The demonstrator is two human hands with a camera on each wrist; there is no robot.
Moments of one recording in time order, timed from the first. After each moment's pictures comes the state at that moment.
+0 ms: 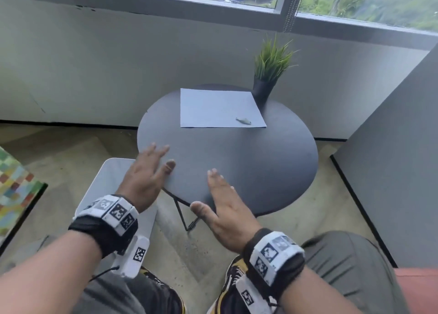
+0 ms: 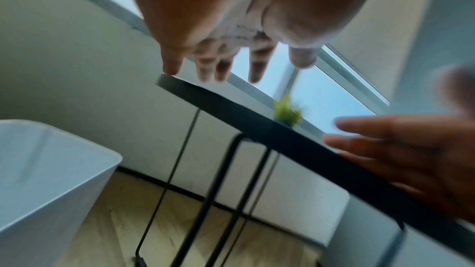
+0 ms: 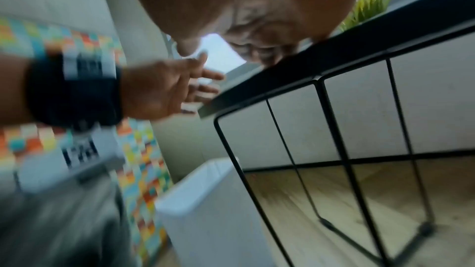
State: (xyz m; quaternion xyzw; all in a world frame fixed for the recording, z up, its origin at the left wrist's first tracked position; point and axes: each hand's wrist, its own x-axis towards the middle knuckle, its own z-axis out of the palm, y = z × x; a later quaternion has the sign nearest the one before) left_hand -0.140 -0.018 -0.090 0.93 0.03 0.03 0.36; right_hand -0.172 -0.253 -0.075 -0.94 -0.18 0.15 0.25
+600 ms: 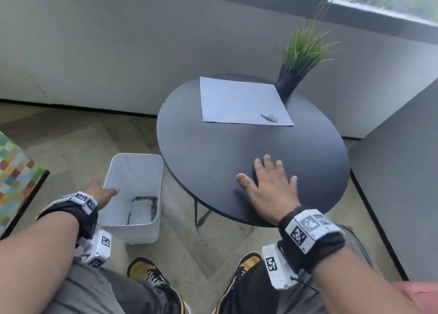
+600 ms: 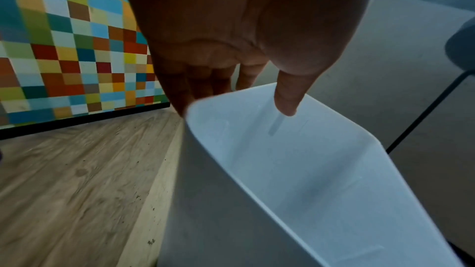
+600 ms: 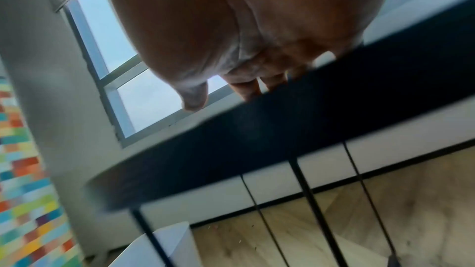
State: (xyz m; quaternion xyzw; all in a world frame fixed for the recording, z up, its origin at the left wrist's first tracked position) left_hand -0.109 0.168 -0.234 0.85 0.38 -0.20 0.30; right_hand -0.106 -0.246 -0.079 -0.98 -0.02 0.15 0.09
